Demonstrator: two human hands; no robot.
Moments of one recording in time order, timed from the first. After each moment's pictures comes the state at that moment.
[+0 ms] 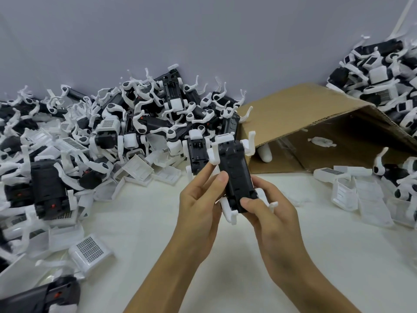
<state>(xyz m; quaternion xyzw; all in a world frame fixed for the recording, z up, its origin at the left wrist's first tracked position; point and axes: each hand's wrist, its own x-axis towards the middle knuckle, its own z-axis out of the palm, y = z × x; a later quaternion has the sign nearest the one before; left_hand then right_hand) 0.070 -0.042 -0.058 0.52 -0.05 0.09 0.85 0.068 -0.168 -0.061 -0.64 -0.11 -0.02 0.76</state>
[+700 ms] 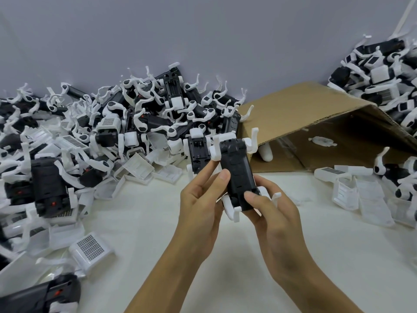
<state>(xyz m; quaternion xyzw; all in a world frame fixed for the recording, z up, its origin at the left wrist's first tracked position) 0.069 -0.044 -0.057 0.52 -0.04 0.10 0.85 0.068 -0.168 -0.059 -0.60 -0.12 -0.02 0.79</state>
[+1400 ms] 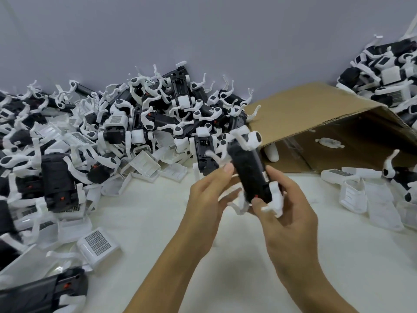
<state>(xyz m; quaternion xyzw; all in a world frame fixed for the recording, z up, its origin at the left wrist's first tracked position) 0.070 -0.036 -0.052 0.60 -0.04 0.07 0.80 0.061 -0.171 -0.070 -0.68 -0.14 -0.17 0.70</state>
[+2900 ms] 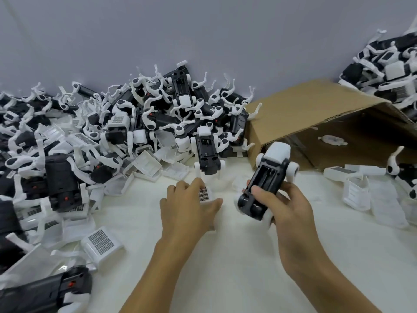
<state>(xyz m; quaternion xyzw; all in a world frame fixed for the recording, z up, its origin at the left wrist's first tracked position) 0.077 -0.006 -0.076 0.96 0.18 0.10 0.21 0.074 -0.175 -0.058 -0.62 0.01 0.02 0.78</state>
